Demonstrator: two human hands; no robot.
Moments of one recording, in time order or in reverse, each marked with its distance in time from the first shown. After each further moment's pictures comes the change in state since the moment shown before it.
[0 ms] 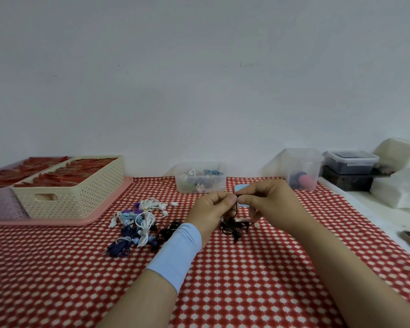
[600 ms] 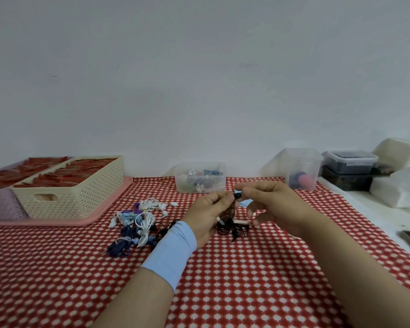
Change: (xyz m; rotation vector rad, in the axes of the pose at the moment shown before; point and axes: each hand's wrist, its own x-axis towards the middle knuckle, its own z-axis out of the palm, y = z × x) left_hand 0.003 0.000 -0.006 -0.217 -0.125 -0.111; right_hand -0.003 -0.010 -0.007 0.463 -0.142 0.330
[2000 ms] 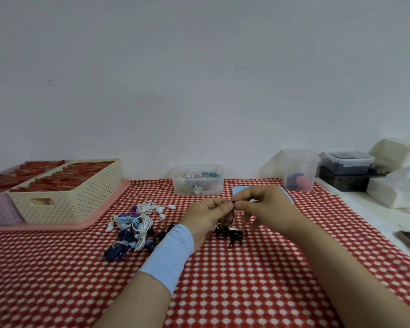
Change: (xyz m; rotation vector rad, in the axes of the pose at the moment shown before) left_hand -0.003 0.000 -0.001 0.145 0.055 -0.014; right_hand 0.002 0.008 0.005 -0.358 0.089 -0.189
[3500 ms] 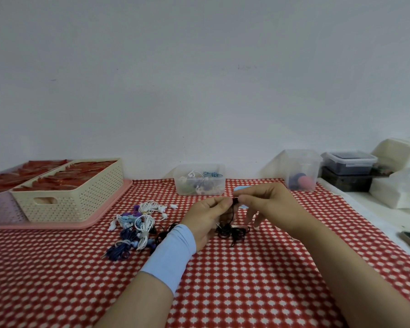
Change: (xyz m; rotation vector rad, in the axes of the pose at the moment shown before) left_hand 0.000 0.001 0.001 -0.099 0.011 -0.051; right_hand 0.000 -0.003 -0.004 0.065 -0.026 -0.015
